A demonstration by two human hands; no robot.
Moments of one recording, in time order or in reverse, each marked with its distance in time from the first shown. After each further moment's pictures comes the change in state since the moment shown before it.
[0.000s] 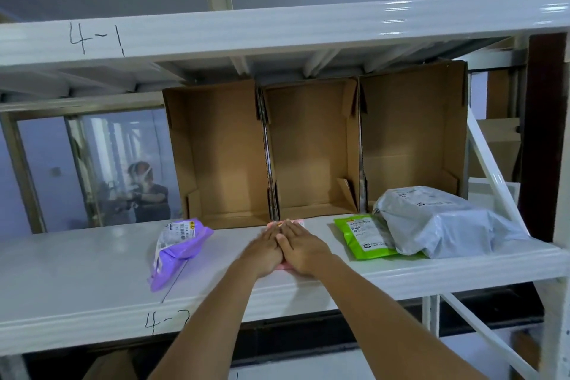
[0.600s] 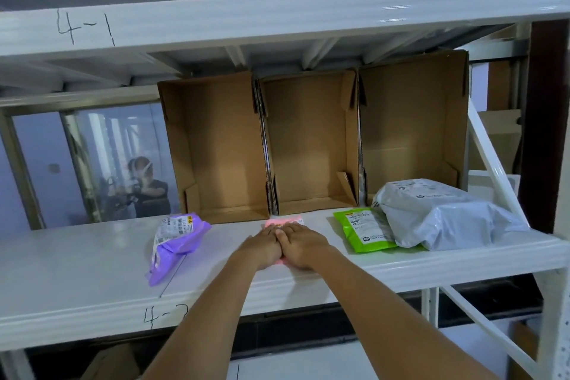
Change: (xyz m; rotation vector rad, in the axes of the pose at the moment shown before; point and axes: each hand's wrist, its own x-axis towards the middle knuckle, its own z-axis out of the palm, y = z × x) left_hand -0.006 0.013 -0.009 0.107 -0.151 -0.097; right_hand 0.014 0.010 0.010 -0.151 -0.067 -0.022
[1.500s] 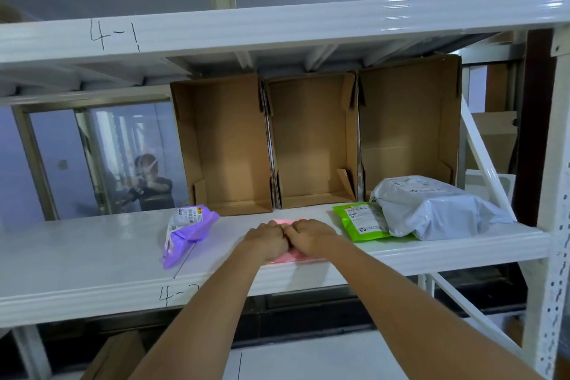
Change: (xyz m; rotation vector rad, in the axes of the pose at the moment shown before) left_hand -0.046 0.026 -0.016 0.095 0.052 -0.094; right_hand -0.025 0.000 -0.013 0.030 0.062 0.046
